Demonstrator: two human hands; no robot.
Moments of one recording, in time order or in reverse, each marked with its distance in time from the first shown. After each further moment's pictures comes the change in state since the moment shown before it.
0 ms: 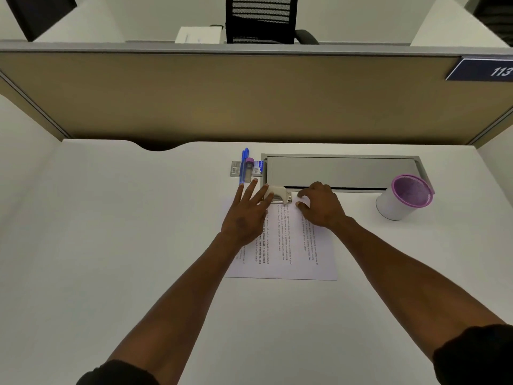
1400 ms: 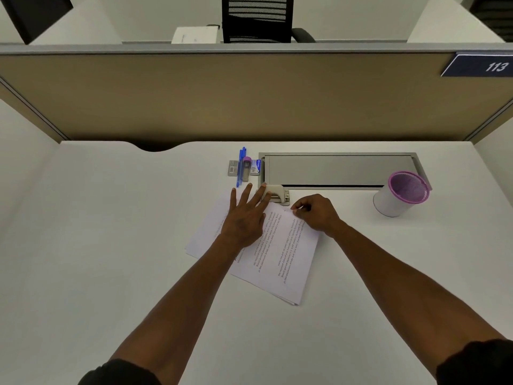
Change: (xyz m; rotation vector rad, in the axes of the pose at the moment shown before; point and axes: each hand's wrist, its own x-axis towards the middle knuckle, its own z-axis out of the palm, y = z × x) left_hand -0.003 0.006 0.006 0.038 -0.138 -0.088; right_hand -0.015 -0.003 0.010 0.411 -0.068 0.169
